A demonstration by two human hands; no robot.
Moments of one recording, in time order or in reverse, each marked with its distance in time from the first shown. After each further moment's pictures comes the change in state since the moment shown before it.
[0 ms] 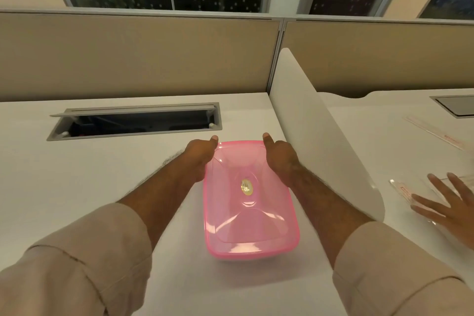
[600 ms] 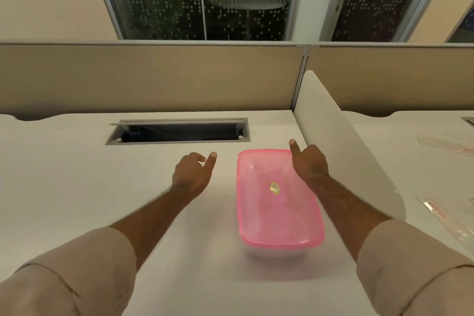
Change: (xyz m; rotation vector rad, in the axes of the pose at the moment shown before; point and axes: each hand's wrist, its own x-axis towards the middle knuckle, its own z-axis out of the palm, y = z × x) left_hand -0.037 -0.051 -0.095 0.616 0.361 0.504; right_hand -0.034 -0.015 -0.008 -0.042 0.285 -0.059
